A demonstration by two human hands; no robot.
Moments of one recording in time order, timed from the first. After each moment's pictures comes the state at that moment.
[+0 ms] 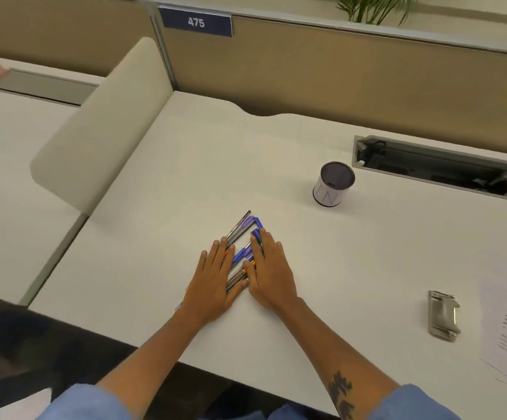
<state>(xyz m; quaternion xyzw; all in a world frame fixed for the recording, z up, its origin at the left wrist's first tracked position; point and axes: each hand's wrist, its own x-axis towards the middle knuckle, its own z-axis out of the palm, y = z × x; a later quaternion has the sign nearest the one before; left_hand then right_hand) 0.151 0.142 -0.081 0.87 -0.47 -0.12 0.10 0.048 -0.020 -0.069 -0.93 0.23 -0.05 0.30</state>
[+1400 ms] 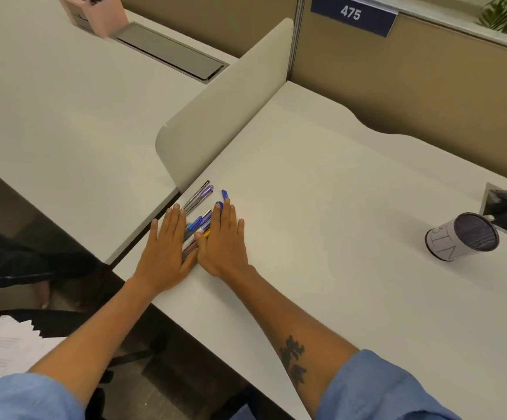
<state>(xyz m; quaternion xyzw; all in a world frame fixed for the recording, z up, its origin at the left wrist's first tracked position) 0.339 0.356 -0.075 0.95 -0.31 -0.06 0.07 0.295 0.182 -0.048 -0.92 0.12 0.06 0.36</state>
